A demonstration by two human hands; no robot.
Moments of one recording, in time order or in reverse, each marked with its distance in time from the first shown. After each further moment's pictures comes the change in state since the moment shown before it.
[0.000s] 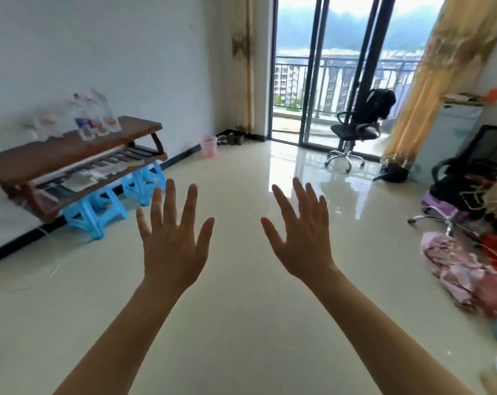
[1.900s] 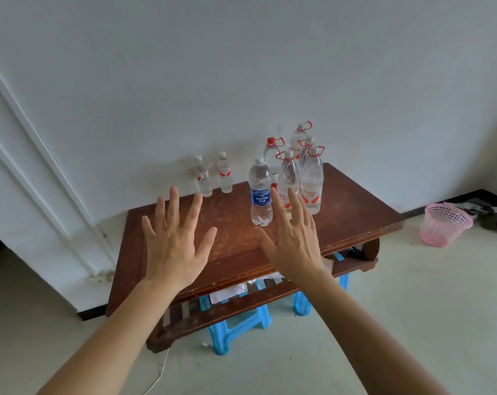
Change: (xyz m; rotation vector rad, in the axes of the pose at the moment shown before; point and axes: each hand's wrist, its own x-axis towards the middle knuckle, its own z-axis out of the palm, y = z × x) left_hand 0.870 -1.070 0.411 0.483 -0.102 -0.592; right_hand 1.046 -0.556 1.075 0.575 -0.396 -0.415
